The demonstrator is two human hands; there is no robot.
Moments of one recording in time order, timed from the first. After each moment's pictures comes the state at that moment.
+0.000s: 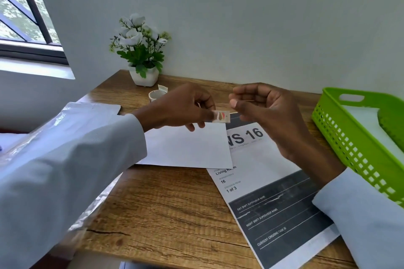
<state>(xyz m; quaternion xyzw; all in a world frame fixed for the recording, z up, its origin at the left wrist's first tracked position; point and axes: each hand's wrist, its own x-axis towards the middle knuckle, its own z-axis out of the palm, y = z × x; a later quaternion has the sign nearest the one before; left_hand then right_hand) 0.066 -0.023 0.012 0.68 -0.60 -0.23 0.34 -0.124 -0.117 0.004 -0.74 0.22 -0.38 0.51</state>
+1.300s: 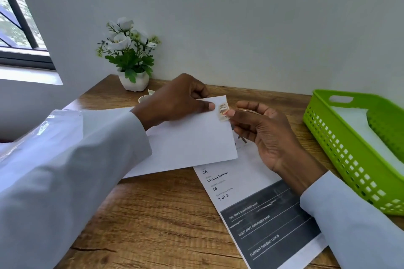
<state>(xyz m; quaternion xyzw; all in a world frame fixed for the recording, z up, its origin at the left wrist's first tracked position) 0.069 -0.046 0.021 0.70 -0.59 -0.18 0.37 -0.121 -0.121 -0.013 -0.52 0.31 -0.39 0.69</state>
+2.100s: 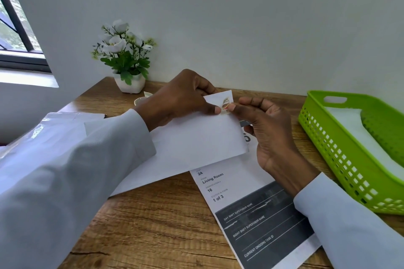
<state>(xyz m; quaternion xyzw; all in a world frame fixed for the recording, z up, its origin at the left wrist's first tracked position) 0.043 -0.046 0.040 0.68 -0.54 -0.24 0.43 -0.118 -0.116 -0.006 -0.54 0.34 -0.47 0.61</state>
